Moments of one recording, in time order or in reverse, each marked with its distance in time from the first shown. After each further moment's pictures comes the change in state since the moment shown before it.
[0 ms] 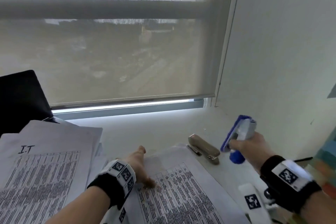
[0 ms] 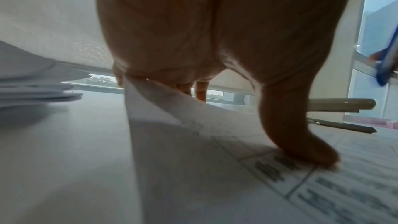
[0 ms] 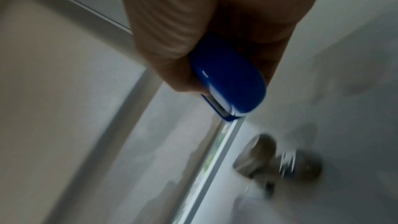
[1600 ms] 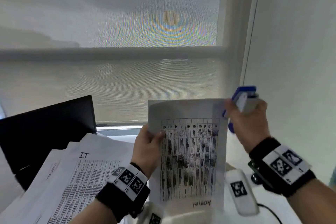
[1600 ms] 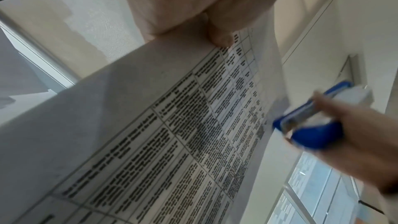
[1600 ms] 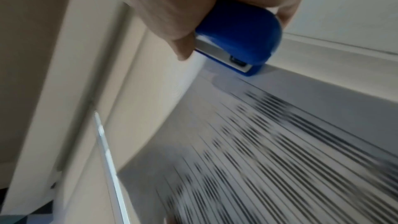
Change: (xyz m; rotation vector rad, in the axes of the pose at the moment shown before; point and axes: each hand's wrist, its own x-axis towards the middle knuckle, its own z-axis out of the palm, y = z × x) left_hand -0.129 0.002 -0.081 -1.354 0.724 0.434; right_hand -0.088 -0.159 0.029 0.327 0.173 -0.576
